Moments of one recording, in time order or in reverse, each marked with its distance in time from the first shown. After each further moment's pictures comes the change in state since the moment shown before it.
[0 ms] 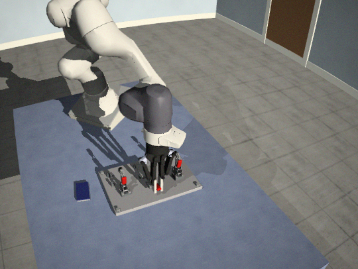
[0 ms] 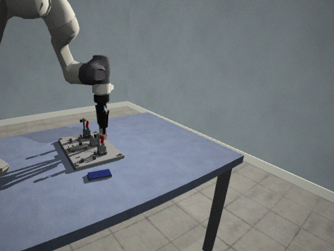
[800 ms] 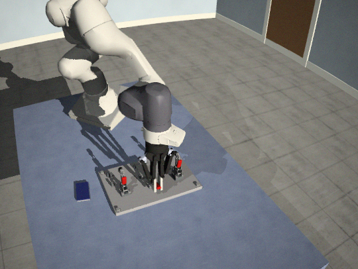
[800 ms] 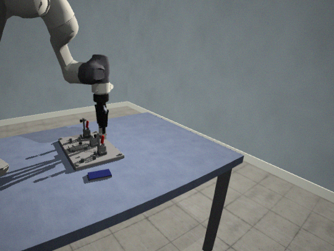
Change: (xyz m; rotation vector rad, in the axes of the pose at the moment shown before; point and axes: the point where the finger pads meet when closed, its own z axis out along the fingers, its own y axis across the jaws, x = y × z) arm -0.002 0.000 -0.003 0.002 0.004 -0.004
